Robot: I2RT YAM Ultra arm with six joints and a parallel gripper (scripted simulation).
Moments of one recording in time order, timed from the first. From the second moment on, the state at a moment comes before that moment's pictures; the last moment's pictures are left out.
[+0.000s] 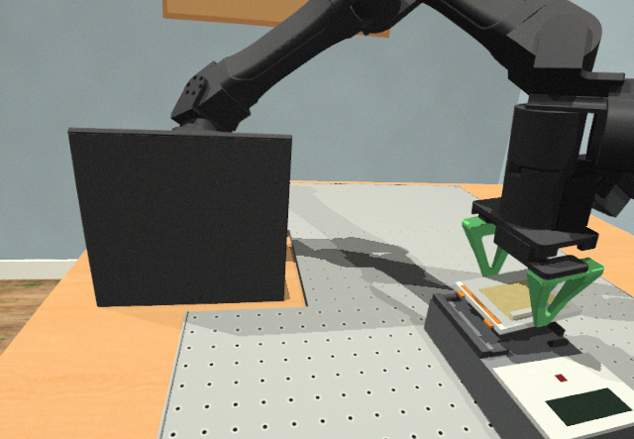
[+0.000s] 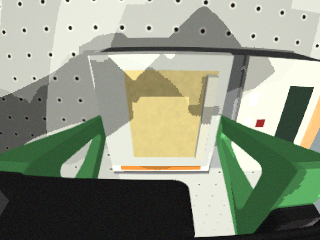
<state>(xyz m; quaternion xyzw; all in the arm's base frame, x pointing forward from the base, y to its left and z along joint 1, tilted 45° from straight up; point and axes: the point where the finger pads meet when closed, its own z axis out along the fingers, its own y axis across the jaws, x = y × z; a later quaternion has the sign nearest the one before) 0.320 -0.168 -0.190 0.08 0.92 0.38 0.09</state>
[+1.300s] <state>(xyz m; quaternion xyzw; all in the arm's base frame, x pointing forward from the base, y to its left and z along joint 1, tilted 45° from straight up) 0.320 -0.159 -0.198 0.08 0.92 0.38 0.10</state>
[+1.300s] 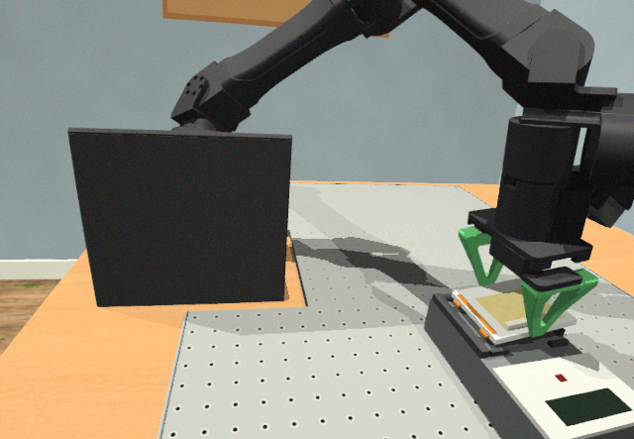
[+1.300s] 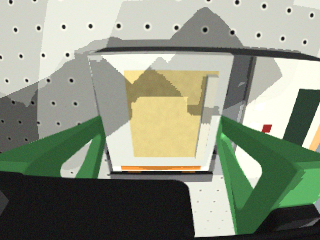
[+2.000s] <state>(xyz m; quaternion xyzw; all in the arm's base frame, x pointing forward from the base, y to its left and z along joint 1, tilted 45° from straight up) 0.323 -0.158 -0.202 0.08 0.92 0.37 0.10</state>
